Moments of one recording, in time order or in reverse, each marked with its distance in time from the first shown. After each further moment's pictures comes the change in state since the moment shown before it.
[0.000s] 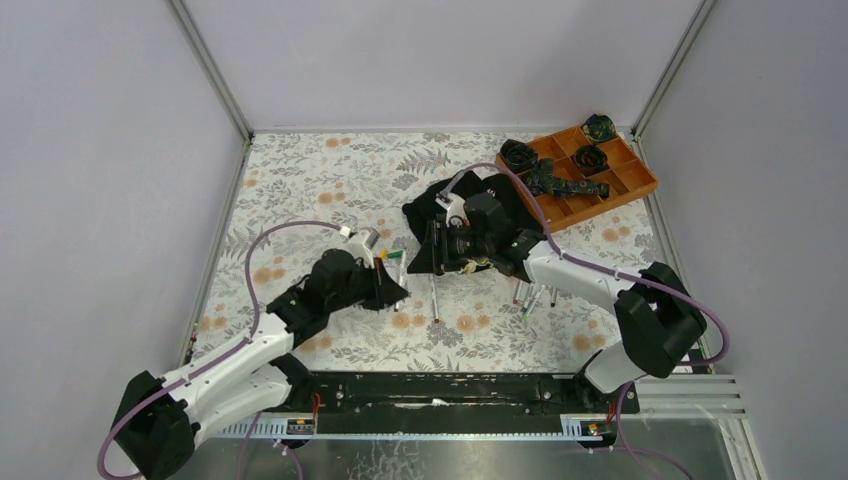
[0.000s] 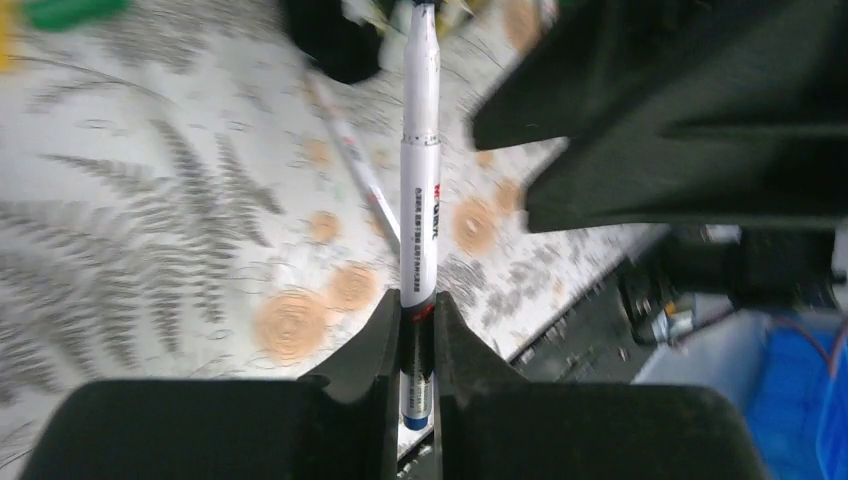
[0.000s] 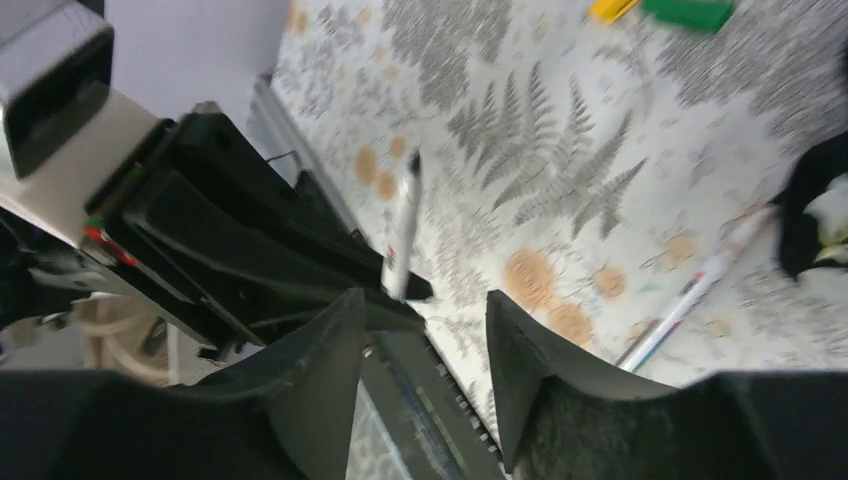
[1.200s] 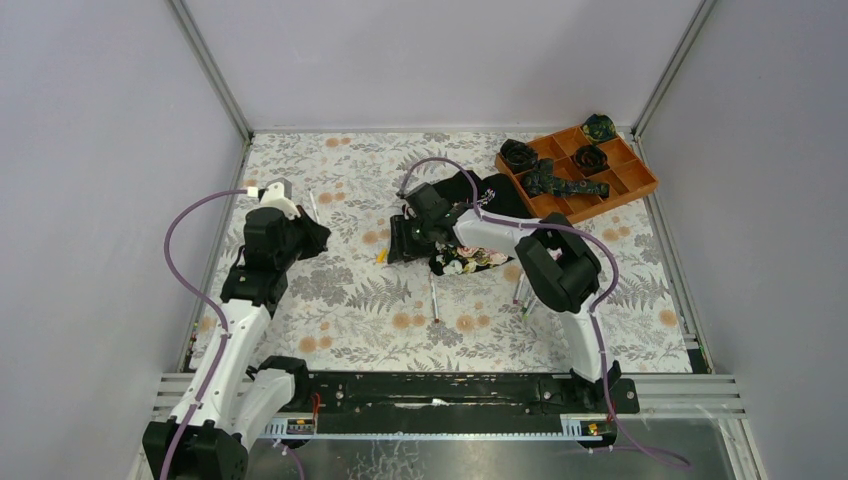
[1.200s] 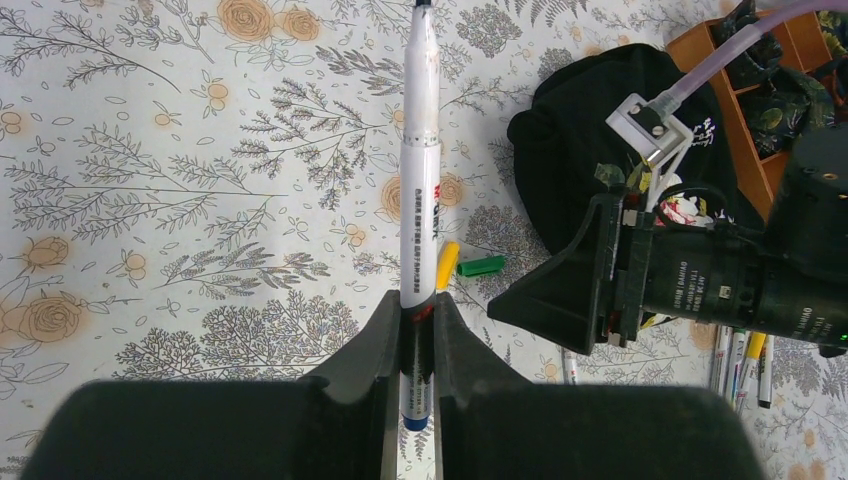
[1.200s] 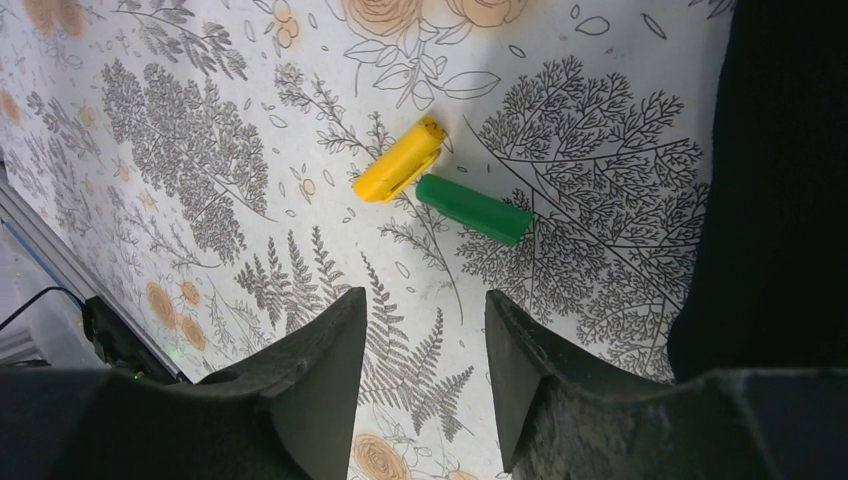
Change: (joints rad) left arm 0.605 -0.019 0.258 -0.219 -0.130 0.239; right arm 0.043 0.593 0.570 -0.315 0.267 -0.188
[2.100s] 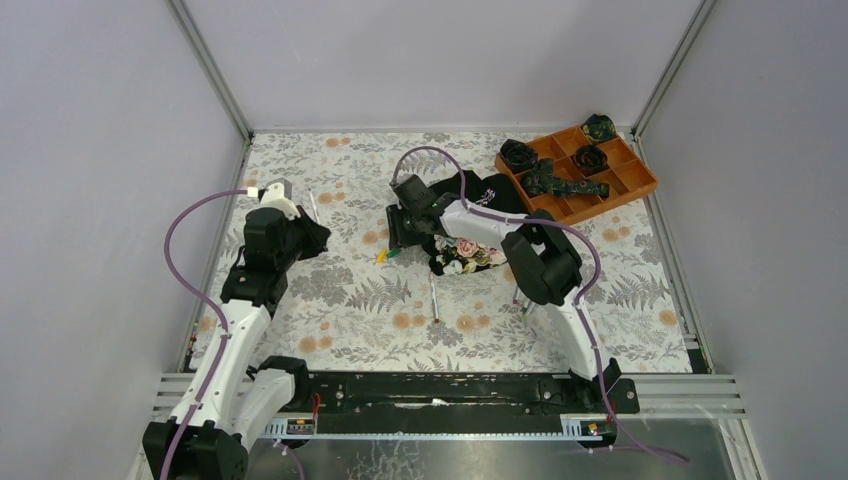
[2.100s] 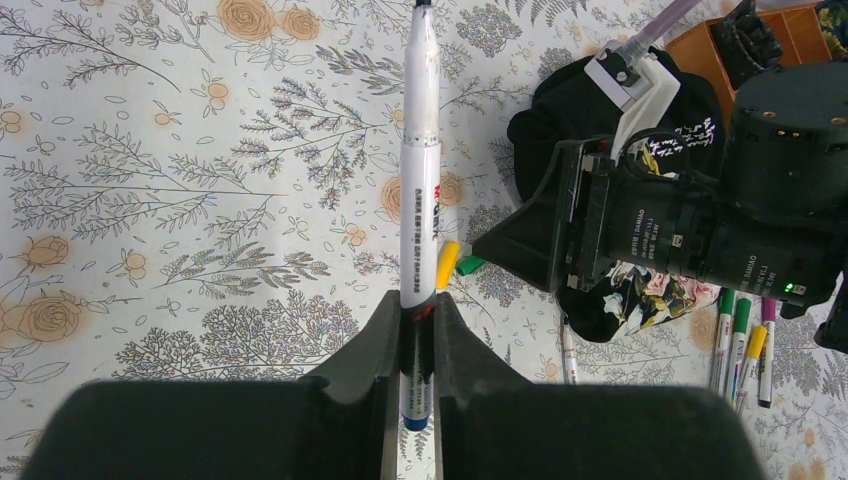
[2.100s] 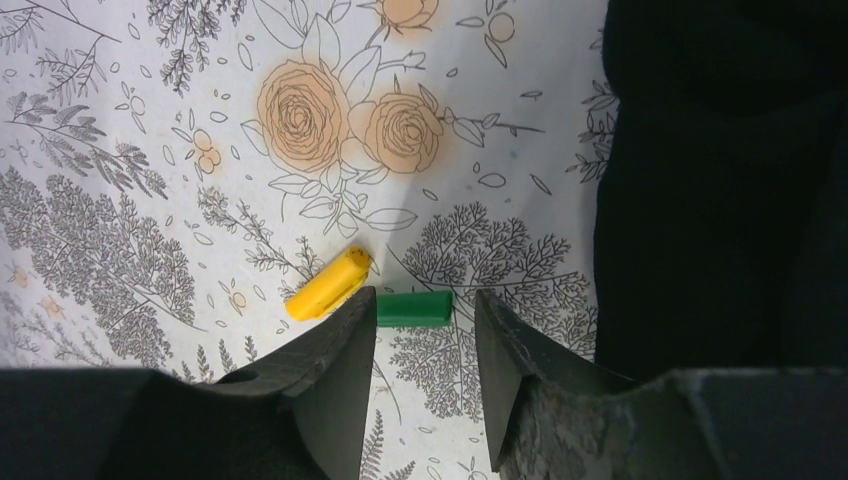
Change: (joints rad) left arm 0.000 -0.002 -0.002 0.000 0.000 0.000; right arm 0.002 0.135 0.200 -0.100 0.177 -0.056
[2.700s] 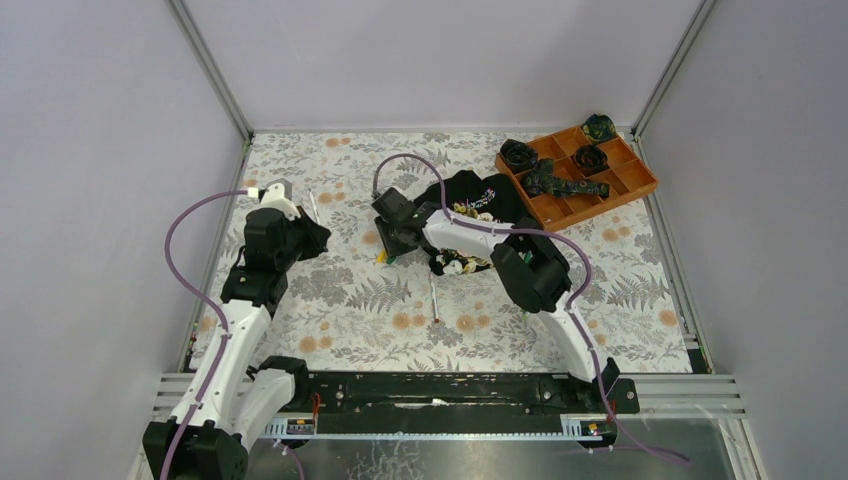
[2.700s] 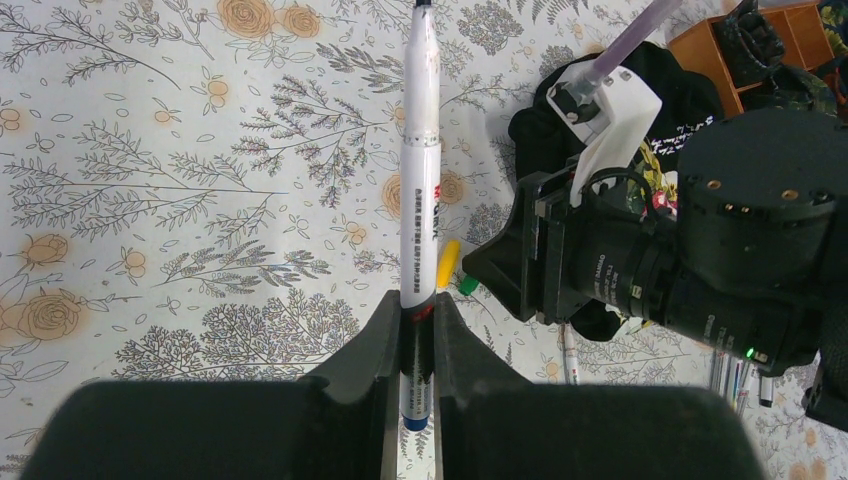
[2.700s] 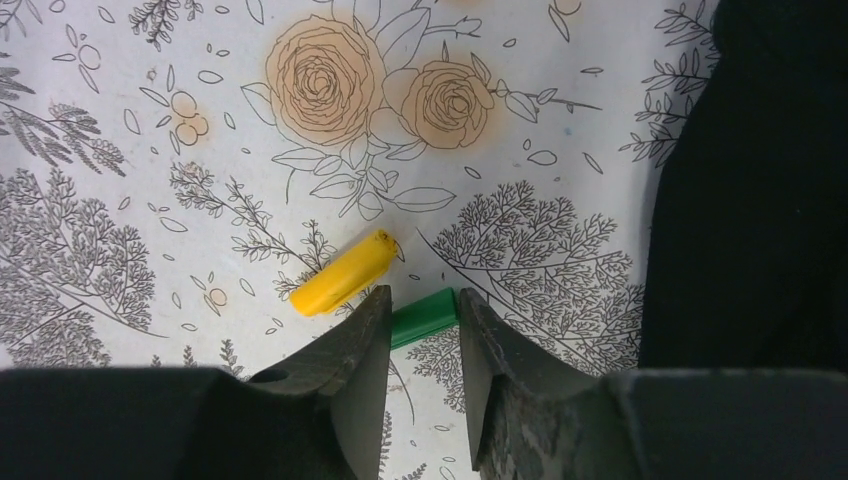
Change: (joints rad) left arm 0.000 0.000 -0.003 0.000 0.000 0.000; right arm 0.098 0.041 0.093 -0.100 0.193 -0.089
